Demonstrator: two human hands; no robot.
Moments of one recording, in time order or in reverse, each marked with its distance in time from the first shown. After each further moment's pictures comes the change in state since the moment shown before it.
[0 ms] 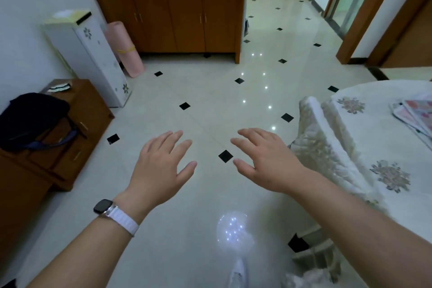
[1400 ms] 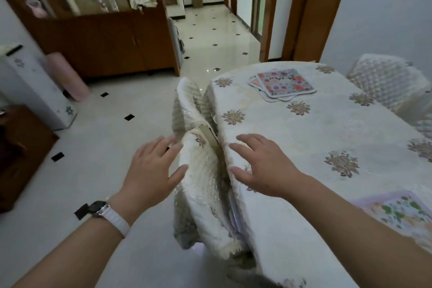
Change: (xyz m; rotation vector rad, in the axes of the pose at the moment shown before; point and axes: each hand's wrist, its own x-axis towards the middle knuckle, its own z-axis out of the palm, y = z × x) left_hand -0.191 0.479 -0.043 -0.025 0.033 0.184; right_hand -0.531 0.156 -0.137 -0.008 0.058 0.213
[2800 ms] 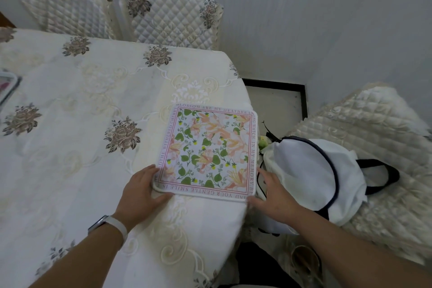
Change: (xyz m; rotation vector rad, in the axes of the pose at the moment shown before) left_hand 0.130 0.376 0.297 -0.445 -0.713 0.876; right_hand -0.397 0.141 0.153 0.780 0.352 1.656
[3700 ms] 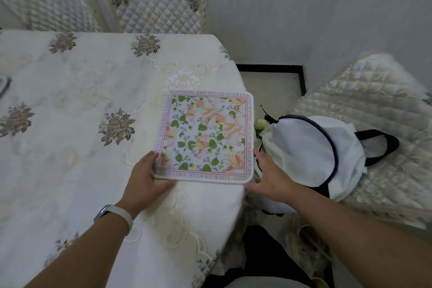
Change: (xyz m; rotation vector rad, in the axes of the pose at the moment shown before) left_hand 0.000 0.018 0.005 -0.147 -0.030 -0.026; right_hand -0.001 0.000 0.007 0.047 0.020 -0.139
